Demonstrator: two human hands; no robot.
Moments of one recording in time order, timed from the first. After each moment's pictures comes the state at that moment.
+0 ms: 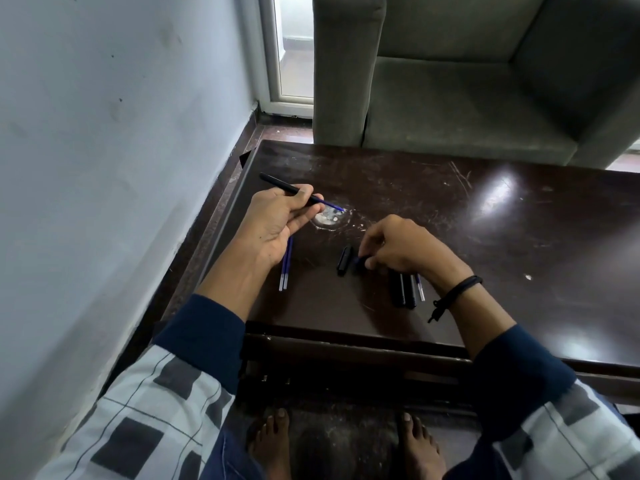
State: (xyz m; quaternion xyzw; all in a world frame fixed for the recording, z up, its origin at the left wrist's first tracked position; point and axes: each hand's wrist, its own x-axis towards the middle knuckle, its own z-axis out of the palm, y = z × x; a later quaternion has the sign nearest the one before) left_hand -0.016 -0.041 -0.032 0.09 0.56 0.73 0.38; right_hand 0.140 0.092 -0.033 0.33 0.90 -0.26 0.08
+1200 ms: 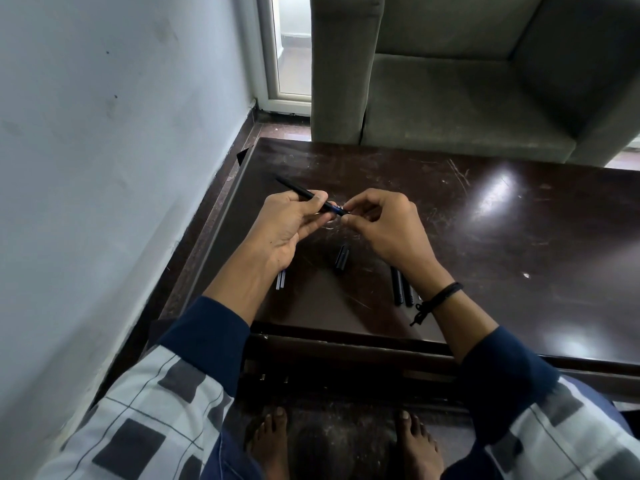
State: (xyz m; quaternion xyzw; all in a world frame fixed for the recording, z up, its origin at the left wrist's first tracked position) left_hand -0.004 -0.032 -0.040 0.11 0.57 0.71 0.40; right_hand 0.131 0.074 -0.040 0.30 0.85 -0.37 -0.24
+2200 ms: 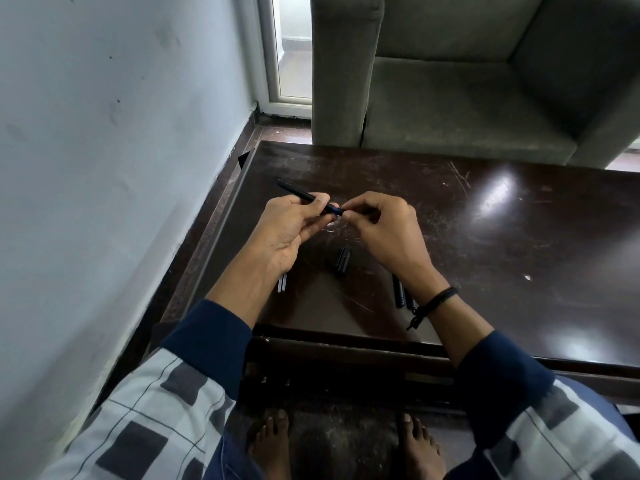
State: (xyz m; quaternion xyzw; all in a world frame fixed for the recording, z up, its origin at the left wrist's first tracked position) left_hand -0.003 -0.033 -0.038 0.11 0.56 0.71 0.40; right_hand 0.129 0.067 -0.042 0.30 0.84 -0.37 -0.28
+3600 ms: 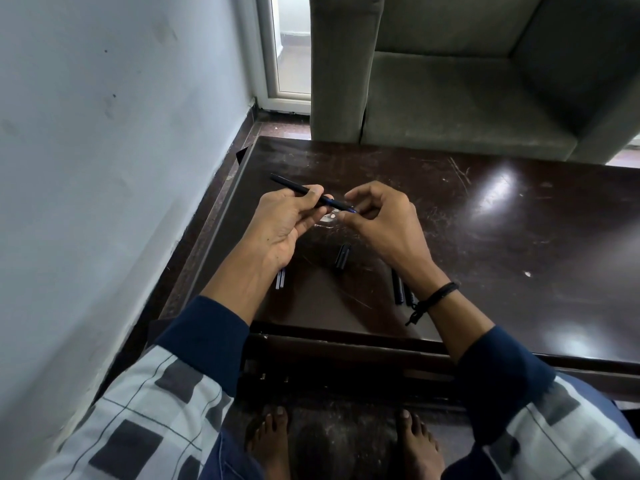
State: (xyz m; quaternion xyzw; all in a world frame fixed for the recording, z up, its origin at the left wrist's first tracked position) left_hand -0.005 -0.033 -0.037 0.08 0.56 0.73 0.39; right_hand 0.128 0.069 -0.042 0.31 0.82 -0.40 -0.27
